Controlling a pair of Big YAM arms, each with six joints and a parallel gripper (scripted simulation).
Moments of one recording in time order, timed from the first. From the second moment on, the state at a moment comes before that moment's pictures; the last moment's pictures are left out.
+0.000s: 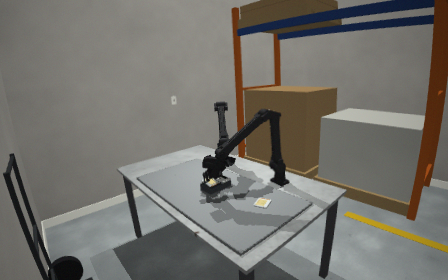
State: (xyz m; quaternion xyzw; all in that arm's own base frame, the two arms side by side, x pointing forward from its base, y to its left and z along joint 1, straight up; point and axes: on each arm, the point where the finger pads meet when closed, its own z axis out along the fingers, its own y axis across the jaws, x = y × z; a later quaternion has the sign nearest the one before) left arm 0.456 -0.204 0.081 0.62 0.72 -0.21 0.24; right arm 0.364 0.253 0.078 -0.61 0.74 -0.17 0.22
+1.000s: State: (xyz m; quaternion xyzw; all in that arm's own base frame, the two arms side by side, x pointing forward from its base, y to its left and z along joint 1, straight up) left arm 0.456 -0.204 0.079 0.62 0.72 -0.19 0.24; right arm 0.364 0.253 0.078 -0.61 0.74 -0.17 0.22
